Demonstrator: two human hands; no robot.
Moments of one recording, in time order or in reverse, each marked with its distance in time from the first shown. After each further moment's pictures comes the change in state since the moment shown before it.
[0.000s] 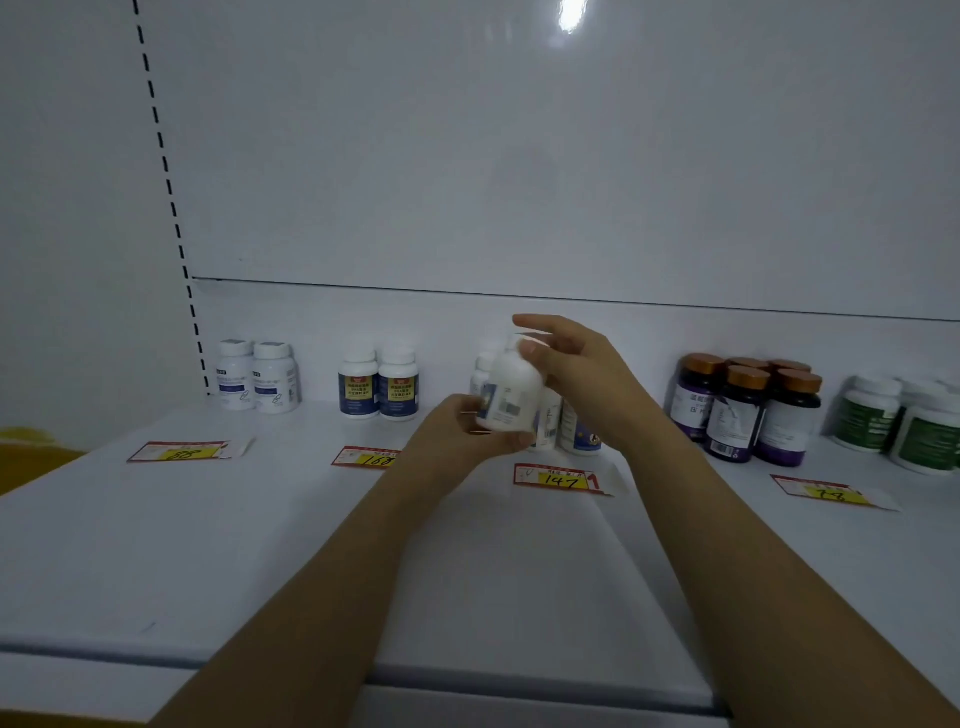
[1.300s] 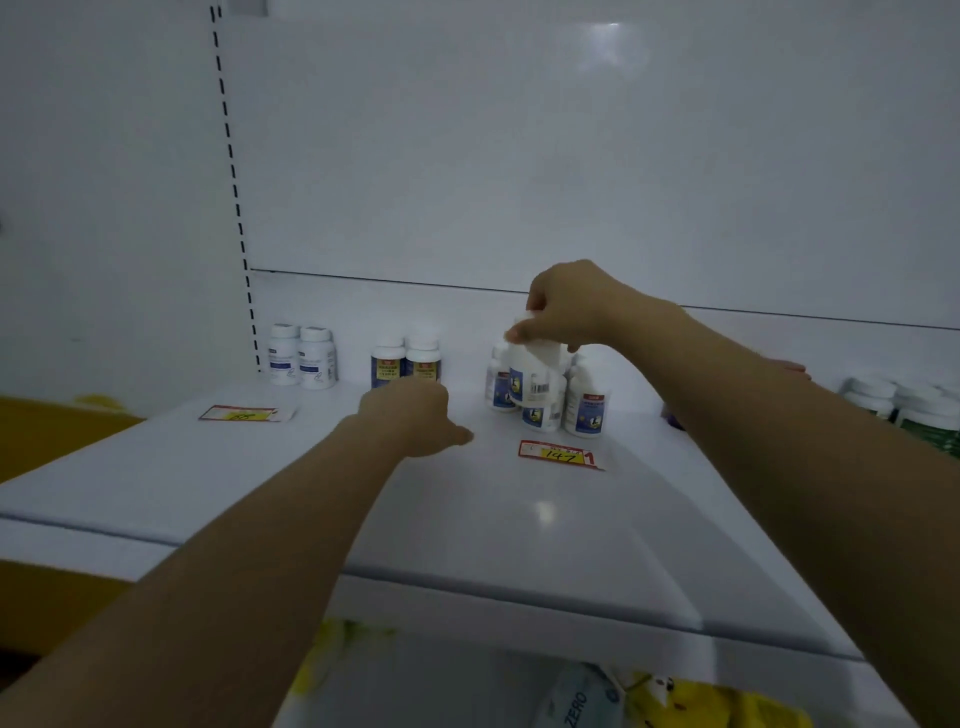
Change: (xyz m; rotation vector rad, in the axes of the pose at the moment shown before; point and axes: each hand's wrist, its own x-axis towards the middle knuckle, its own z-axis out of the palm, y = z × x) left_hand -0.025 0.026 -0.040 1.240 -0.001 -0.110; right_hand 0.007 -0.100 -0.004 -1.039 -0.279 0.030
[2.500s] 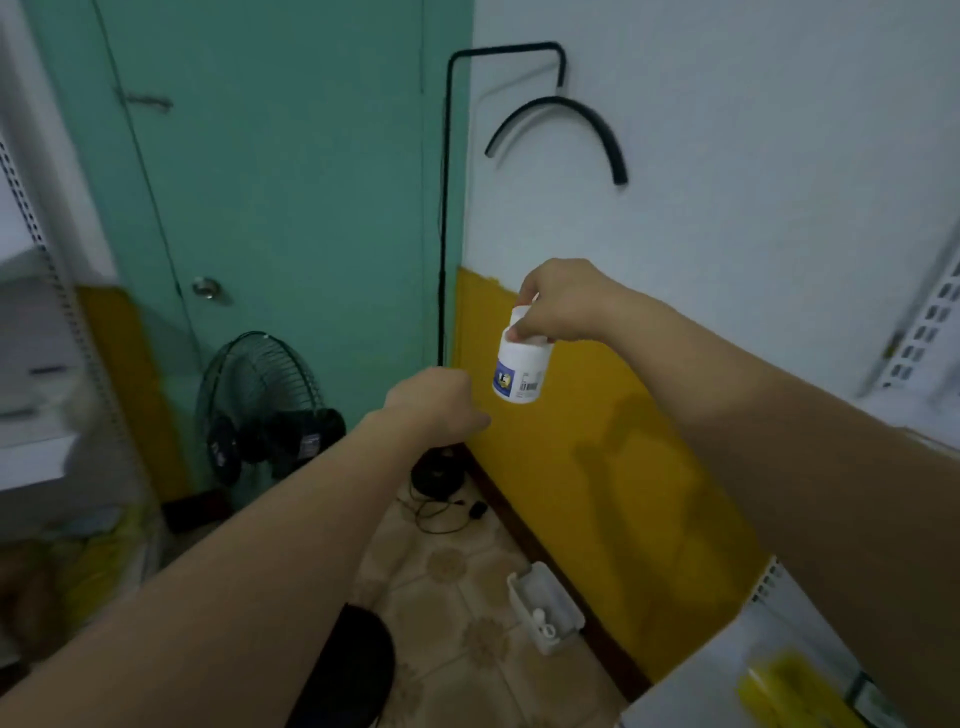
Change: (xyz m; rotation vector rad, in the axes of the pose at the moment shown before) left_hand -0.281 -0.458 -0.011 -0.085 0.014 -0.891; right_hand 0.030 -0.560 0.157 0.264 -0.294 -0.802
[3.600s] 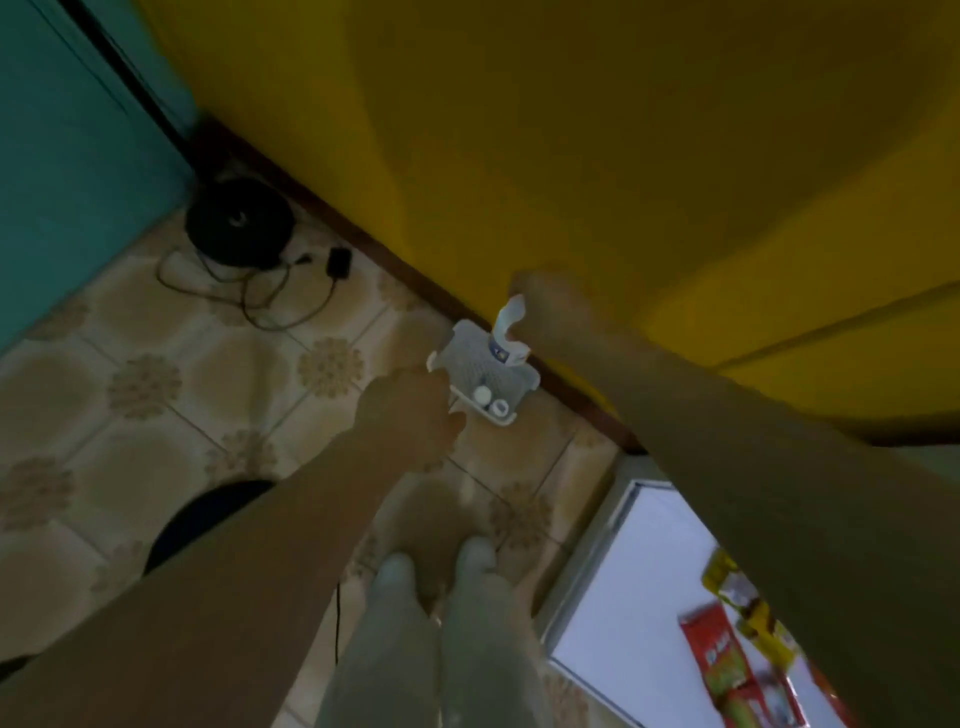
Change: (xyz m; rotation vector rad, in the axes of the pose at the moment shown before) left_hand 0.436 -0.070 0.487 0.146 -0.761 0.325; right_hand 0.339 0.382 0.510 0.041 -0.580 0.583
